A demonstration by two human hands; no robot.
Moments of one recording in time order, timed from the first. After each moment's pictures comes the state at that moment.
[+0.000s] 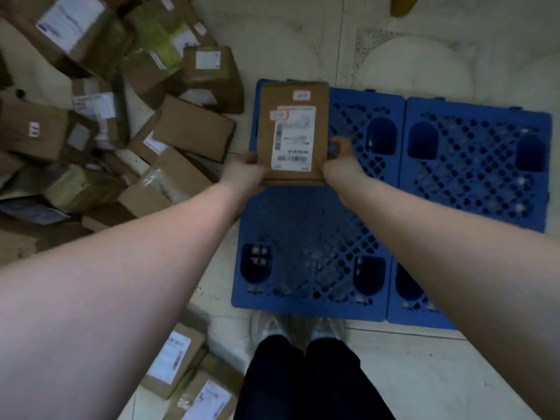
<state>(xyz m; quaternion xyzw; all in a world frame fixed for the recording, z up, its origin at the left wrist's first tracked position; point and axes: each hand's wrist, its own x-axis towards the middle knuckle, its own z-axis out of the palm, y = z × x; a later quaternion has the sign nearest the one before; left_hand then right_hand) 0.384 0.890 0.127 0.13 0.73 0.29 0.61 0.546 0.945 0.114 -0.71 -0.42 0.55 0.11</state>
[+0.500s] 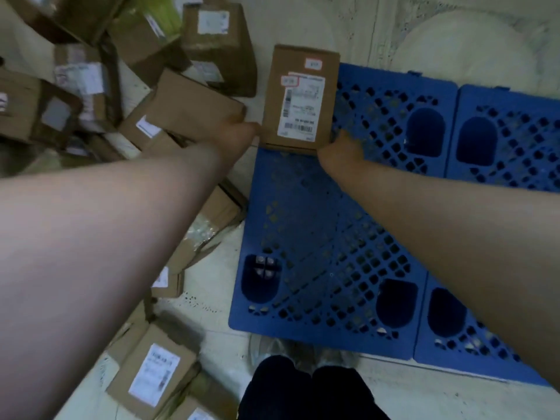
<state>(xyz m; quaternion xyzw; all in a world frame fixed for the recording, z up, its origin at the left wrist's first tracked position) 0.327 0.949 0.042 0.22 0.80 0.22 0.52 0.506 0.990 -0.003 -0.71 -0.56 0.43 0.00</state>
